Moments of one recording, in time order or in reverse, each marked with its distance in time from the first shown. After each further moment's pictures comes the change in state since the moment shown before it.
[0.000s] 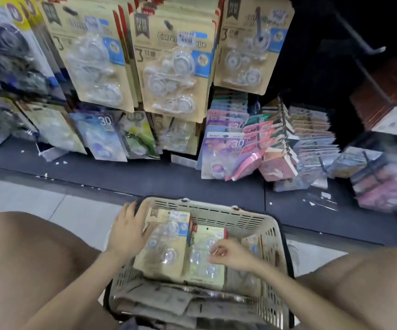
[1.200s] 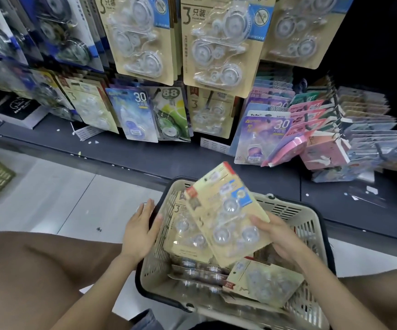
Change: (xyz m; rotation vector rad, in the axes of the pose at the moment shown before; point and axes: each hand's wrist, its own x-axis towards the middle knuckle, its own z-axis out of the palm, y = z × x) left_hand -0.050 -0.035 0.023 -0.469 0.057 -0.327; right_hand 0.000 -0.015 -0.004 0.873 0.150 -0.074
